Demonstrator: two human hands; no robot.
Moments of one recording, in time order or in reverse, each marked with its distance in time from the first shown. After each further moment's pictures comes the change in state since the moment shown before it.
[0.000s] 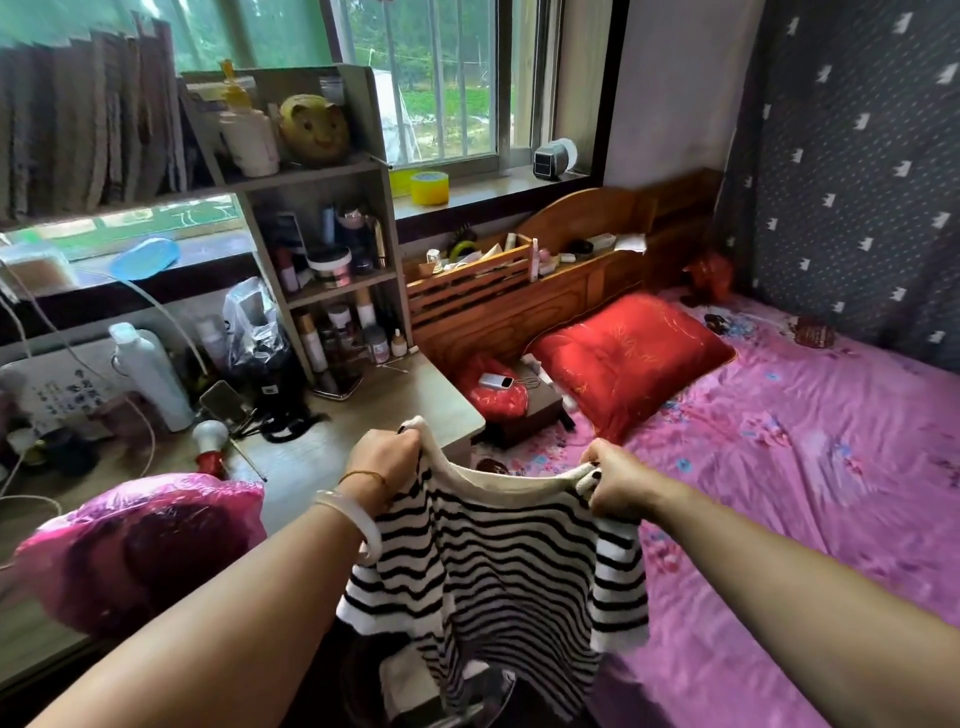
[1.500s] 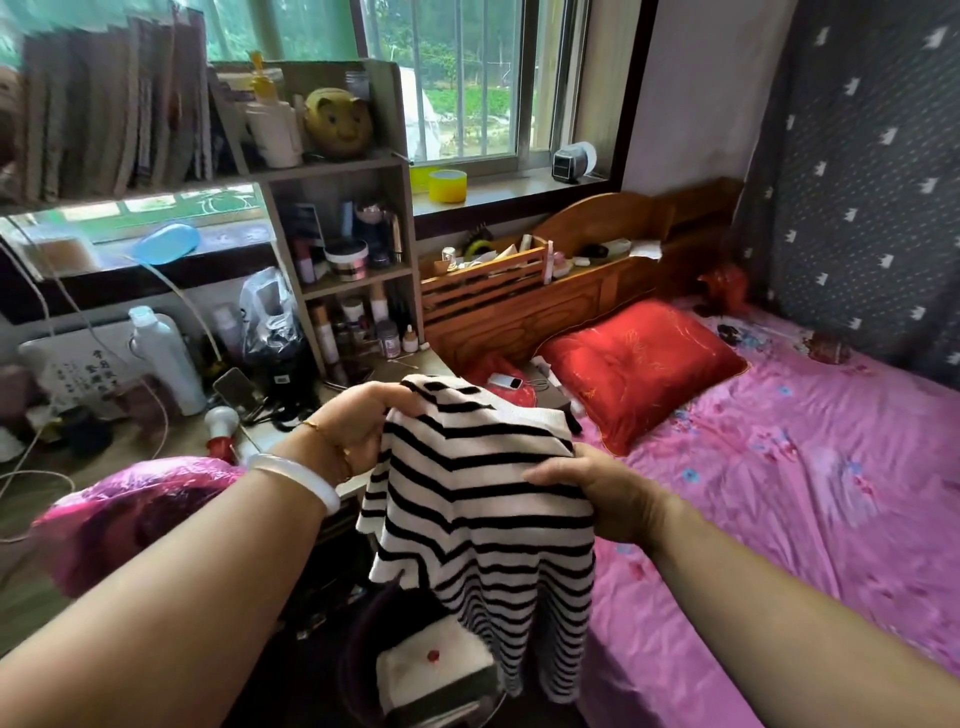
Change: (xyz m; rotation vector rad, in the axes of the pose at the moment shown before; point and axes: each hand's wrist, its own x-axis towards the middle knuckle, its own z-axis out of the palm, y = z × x) left_hand -0.020 0.014 -0.061 -0.869 -0.601 0.041; right_hand -0.048 -0.057 0.003 1.064 -0.529 -0.235
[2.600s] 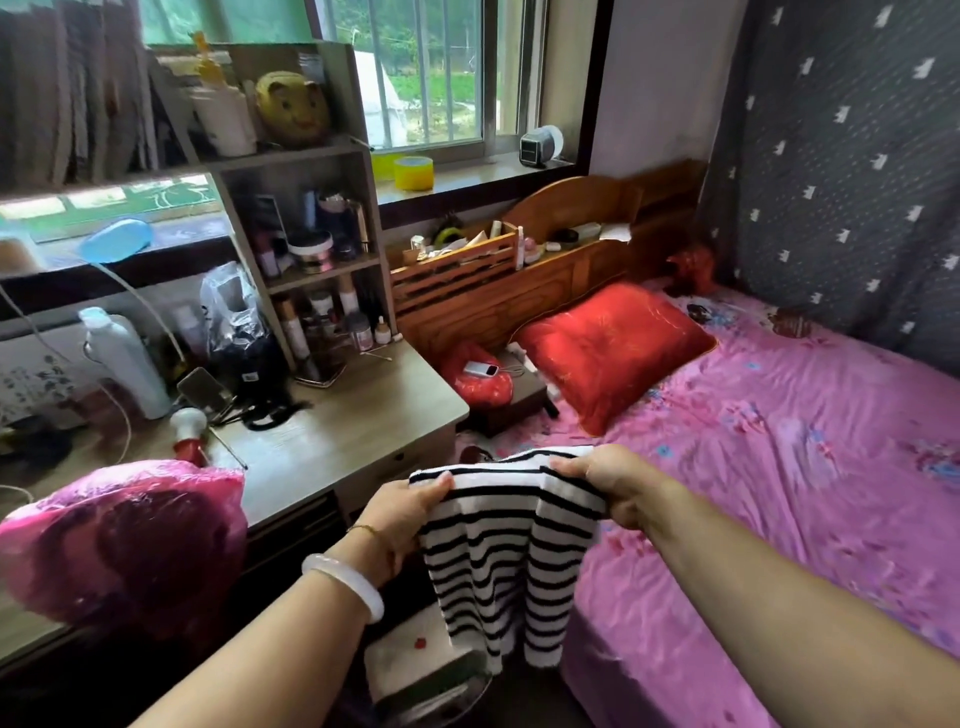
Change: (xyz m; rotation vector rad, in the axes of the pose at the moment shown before) left_hand 0.022 -0.122 0.041 0.071 0.330 -0.113; right_hand -0.006 0.025 -0.048 -0.151 0.555 0.228
